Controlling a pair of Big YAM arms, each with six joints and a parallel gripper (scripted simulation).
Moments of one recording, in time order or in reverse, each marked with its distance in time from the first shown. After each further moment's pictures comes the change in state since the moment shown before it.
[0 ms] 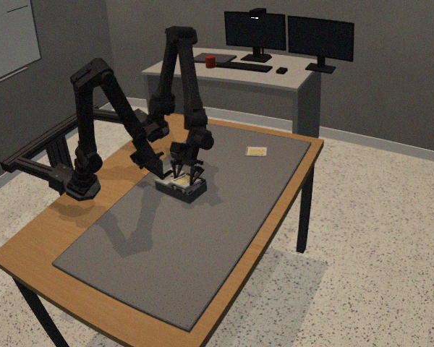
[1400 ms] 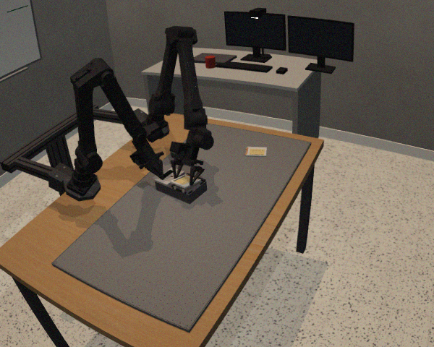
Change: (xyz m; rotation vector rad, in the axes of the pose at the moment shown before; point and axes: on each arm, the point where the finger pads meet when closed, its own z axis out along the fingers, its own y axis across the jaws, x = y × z) left arm -0.001 0.001 0.000 -0.003 -0.001 0.002; right arm 0.000 0.000 0.000 0.000 0.000 0.000
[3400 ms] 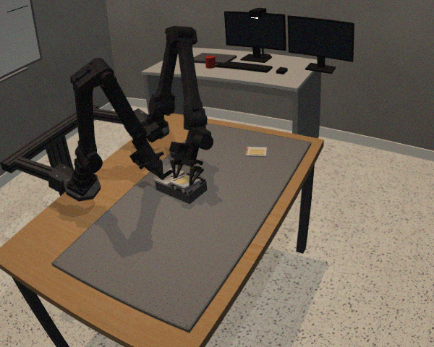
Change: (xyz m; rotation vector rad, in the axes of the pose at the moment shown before) left arm 0.002 -0.003 0.001 0.006 0.002 -0.002; right arm 0.000 0.000 0.000 0.000 0.000 0.000
